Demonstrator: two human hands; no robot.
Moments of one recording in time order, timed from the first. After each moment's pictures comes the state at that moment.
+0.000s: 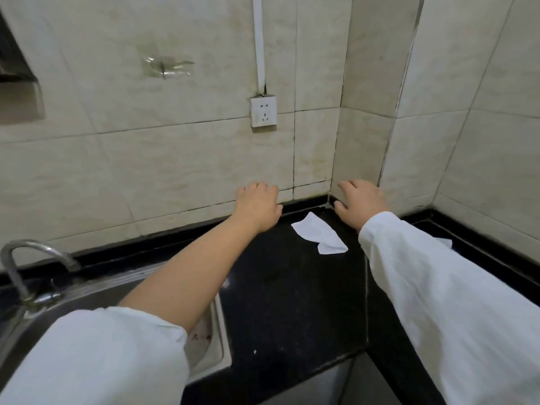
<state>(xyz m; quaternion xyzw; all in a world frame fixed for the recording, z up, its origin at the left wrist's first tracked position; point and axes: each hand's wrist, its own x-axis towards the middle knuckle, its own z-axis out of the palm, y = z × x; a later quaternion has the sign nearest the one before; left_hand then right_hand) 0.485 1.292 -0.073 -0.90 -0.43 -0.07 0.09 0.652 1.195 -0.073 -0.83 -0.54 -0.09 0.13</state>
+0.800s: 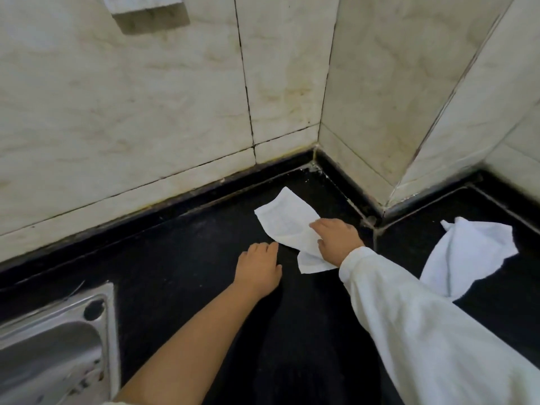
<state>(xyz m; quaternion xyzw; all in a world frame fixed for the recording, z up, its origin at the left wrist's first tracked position) 0.674 1.457 -0.307 -0.89 -0.40 0.13 -0.15 0.834 1.404 -0.300 -0.81 -0.55 0.18 -0.04</state>
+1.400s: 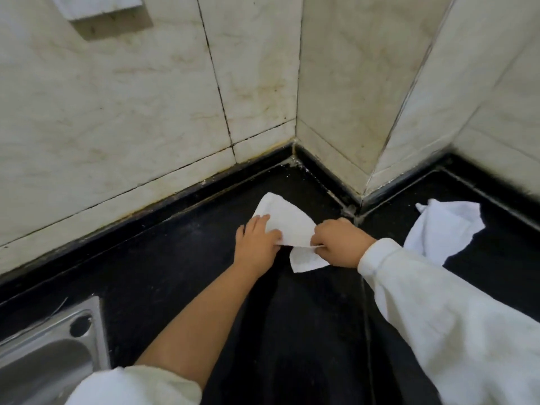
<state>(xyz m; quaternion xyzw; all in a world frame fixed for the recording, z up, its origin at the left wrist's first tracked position) 0.698 1.468 -0.304 -0.93 -0.35 0.08 -0.12 0.835 1.368 -0.257 -0.73 -0.65 0.18 -0.08</state>
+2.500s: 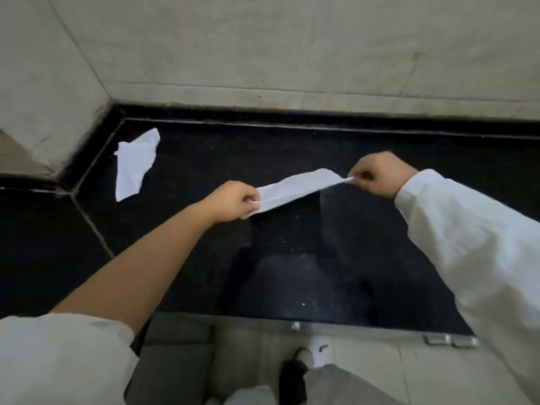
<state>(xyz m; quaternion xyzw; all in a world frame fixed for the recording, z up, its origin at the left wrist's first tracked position) 0.795 1.034 -0.224 -0.95 0.17 0.17 -0.22 0.802 0.763 -0.185 -0.98 -0.13 0.08 0.10</state>
